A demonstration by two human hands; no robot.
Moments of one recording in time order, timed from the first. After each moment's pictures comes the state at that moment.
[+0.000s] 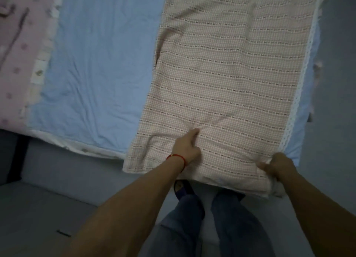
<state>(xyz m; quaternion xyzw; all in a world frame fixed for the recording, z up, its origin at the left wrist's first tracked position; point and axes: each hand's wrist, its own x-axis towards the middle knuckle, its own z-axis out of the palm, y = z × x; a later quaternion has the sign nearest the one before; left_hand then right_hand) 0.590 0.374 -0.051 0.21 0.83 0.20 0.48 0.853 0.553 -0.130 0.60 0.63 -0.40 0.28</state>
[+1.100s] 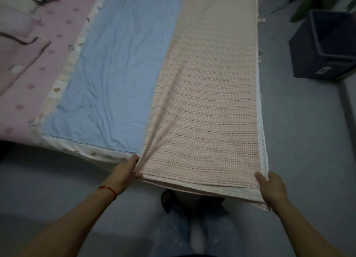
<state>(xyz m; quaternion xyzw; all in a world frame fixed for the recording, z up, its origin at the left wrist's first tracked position) 0.524 0.142 0.086 0.36 0.85 0.13 0.36 0.922 0.434 0.058 0.67 0.61 -0.41 -0.01</state>
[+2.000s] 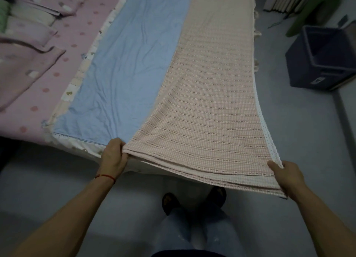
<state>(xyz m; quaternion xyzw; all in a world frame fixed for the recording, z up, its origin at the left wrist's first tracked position) 0.512 0.130 0.139 0.33 0.91 0.25 0.10 0.938 0.473 0.113 0.67 0.63 -0.38 -0.03</state>
